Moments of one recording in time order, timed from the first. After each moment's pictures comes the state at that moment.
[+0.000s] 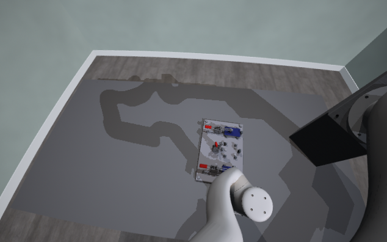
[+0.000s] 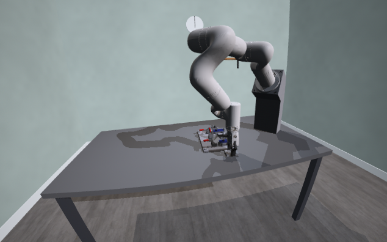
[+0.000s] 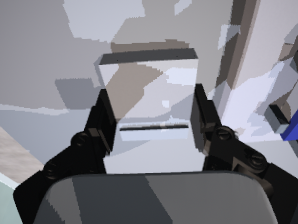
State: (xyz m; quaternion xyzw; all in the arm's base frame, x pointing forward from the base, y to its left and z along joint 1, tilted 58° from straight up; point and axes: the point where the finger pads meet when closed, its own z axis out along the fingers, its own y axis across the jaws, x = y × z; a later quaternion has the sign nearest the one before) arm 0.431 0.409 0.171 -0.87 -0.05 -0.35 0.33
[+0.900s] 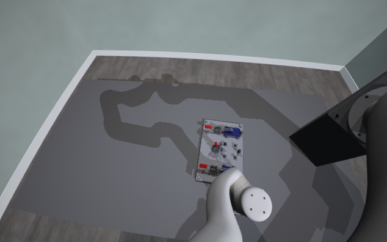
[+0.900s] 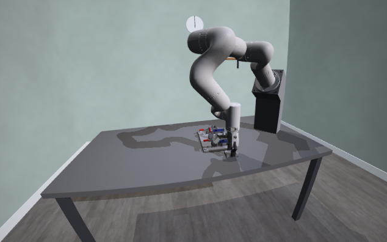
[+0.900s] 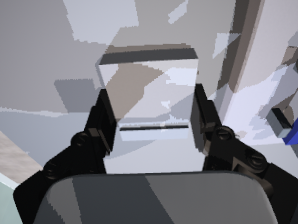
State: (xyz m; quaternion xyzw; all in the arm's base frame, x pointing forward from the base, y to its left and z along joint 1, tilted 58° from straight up) arm 0.433 0.411 0.169 -0.87 -0.05 -0.35 0.33
